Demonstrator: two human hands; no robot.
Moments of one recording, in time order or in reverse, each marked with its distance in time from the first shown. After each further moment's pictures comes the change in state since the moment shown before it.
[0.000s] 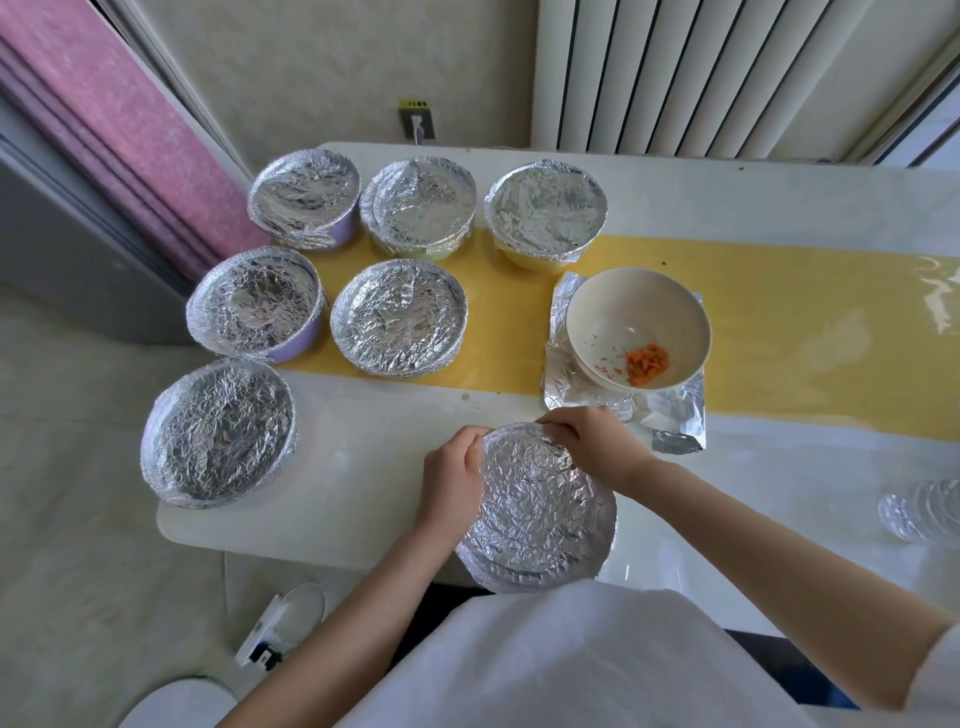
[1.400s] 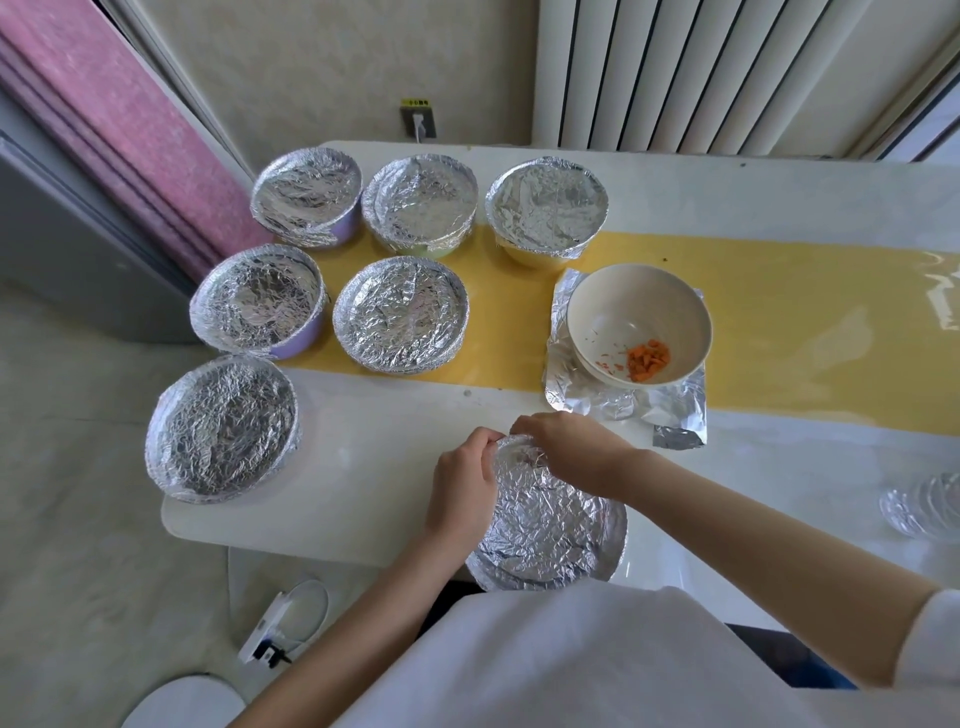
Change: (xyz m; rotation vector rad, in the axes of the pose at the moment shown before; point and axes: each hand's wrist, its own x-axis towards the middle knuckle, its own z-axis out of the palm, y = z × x) left_hand -0.013 0.011 0.002 0.111 0.016 0.086; right_hand 0.001 -0.026 0.003 -0.297 -0.225 -0.190
